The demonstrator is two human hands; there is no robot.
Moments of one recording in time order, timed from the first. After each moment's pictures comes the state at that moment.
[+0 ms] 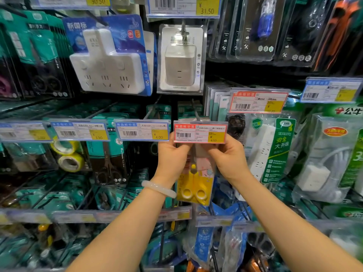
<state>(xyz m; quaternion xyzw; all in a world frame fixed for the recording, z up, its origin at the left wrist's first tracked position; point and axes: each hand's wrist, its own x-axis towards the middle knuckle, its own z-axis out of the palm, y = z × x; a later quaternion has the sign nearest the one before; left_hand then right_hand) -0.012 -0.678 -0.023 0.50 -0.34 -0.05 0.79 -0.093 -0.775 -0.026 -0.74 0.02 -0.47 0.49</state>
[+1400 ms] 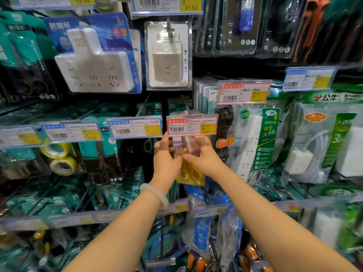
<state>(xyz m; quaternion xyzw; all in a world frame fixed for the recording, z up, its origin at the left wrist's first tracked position) 0.001 -0.676 -0.057 0.75 -0.35 -0.01 0.57 -0.078 -0.763 -0.044 -0.85 0.18 -0.27 0.42</state>
